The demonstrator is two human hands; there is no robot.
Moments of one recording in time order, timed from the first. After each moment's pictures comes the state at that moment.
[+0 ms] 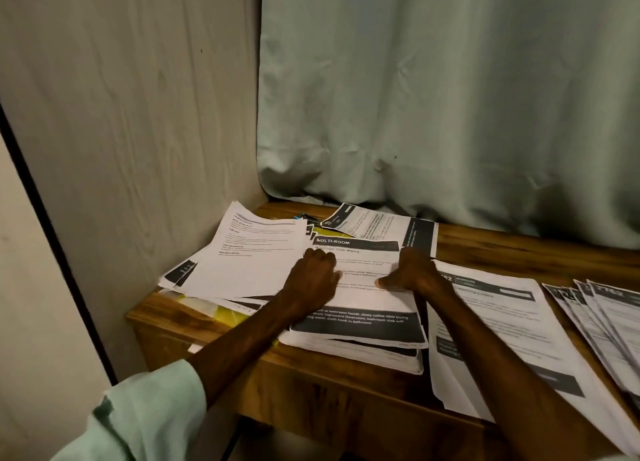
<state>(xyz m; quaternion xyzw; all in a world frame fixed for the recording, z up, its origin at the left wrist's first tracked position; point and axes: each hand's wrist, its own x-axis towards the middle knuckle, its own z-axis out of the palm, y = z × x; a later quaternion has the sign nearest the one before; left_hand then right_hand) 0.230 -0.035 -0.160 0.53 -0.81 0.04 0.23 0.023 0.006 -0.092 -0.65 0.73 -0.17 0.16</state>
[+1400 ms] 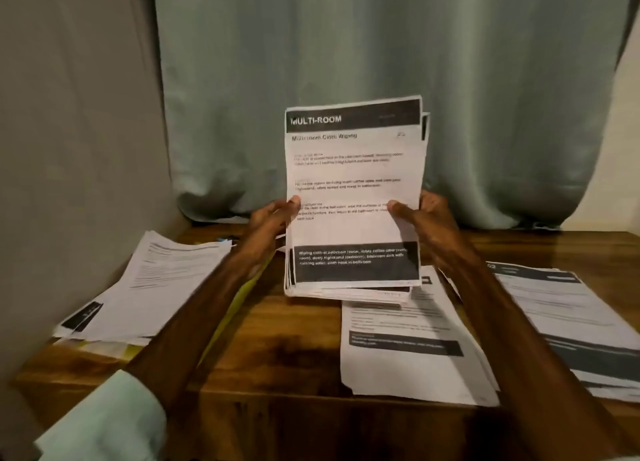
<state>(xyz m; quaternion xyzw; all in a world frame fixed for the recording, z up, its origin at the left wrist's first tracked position) 0.153 0.015 -0.026 0.30 -0.58 -0.55 0.52 -0.112 0.082 -0.010 -0.51 0.50 -0.64 0.29</state>
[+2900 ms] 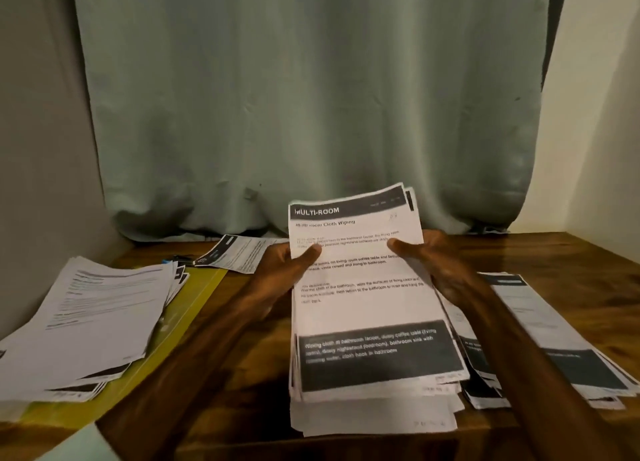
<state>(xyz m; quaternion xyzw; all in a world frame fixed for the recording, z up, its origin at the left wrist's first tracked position) 0.057 0.024 -0.056 0.32 -0.63 -0.57 0.42 -0.201 0.113 -0.037 -0.45 0.51 -0.62 0.39</state>
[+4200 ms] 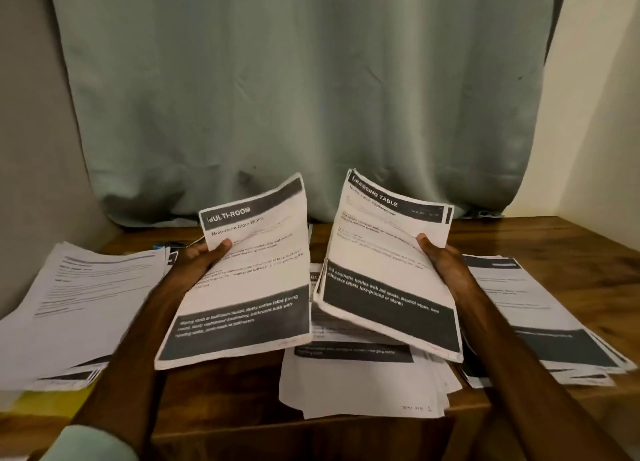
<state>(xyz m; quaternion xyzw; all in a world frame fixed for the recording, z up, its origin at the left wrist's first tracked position) 0.166 -0.048 -0.086 0.45 -0.57 -0.52 0.44 -0.228 0.109 -0.086 -0.31 0.62 -0.65 0.31</state>
